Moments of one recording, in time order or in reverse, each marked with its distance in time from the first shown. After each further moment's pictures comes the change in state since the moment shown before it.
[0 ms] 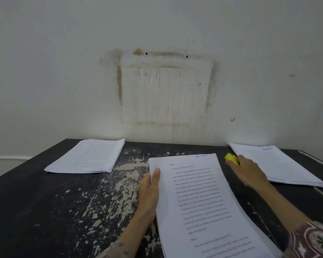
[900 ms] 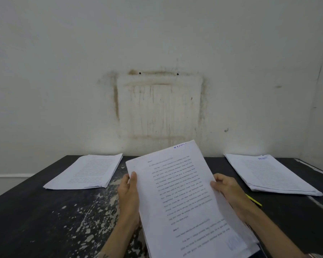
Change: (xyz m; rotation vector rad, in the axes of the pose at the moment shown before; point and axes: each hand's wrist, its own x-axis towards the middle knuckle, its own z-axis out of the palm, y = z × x) left_hand -0.007 0.035 -0.001 -0.020 0.243 0.129; right_hand -0.058 -0.020 -0.011 0.808 -0.321 -0.069
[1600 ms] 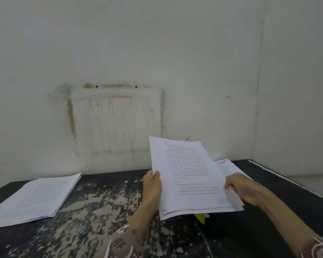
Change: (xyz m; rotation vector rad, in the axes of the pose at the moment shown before) left_hand -0.001 -0.017 0.168 0.137 -0.360 -0.073; right_hand 0.011 0.017 -0.158 -0.085 0.147 0.286
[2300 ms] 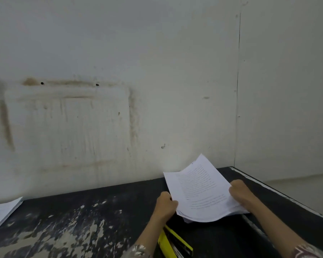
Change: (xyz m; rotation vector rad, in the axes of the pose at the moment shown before) left_hand 0.084 -0.076 0.135 0.522 -0.391 -0.060; right_hand 0.121 0.047 -0.076 -0.324 0.465 -0.017
